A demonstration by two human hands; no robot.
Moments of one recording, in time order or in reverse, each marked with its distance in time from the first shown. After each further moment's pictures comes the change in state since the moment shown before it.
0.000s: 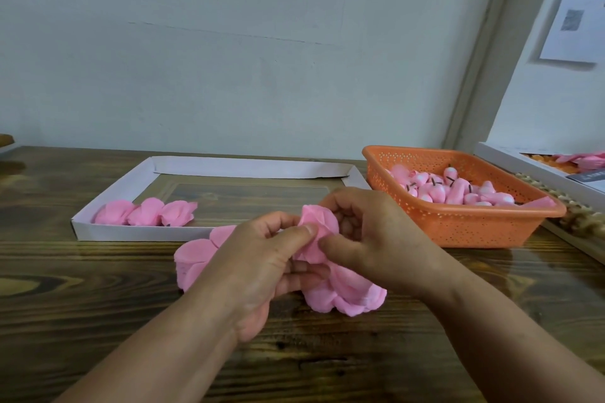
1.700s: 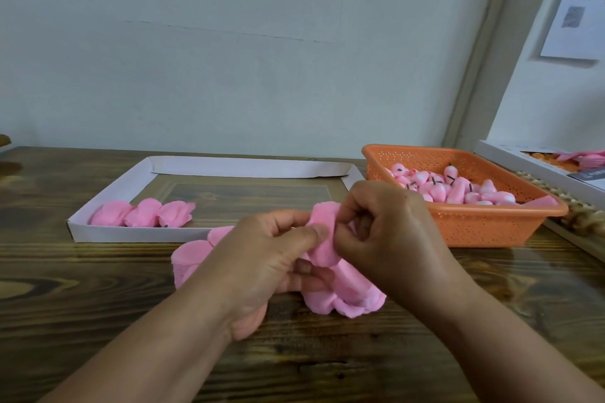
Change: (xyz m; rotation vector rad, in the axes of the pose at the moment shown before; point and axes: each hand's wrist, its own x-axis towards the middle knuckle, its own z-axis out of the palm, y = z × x) left_hand -0.002 0.009 0.003 0.095 -0.075 0.022; right_hand -0.009 -0.006 0.002 -0.321 0.347 -0.116
